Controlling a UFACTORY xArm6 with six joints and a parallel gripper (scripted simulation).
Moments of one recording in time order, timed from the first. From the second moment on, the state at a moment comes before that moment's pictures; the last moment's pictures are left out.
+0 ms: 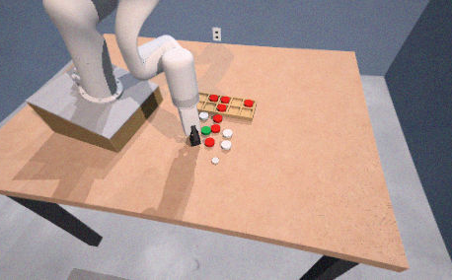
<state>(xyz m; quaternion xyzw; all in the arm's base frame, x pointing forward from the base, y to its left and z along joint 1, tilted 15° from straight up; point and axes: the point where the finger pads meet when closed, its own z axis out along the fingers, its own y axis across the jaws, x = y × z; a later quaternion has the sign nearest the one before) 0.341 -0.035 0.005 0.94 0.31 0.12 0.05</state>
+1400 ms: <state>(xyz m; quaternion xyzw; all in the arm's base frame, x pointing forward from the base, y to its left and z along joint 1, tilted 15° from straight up) 0.342 -0.035 0.006 0.94 0.31 0.12 0.05</state>
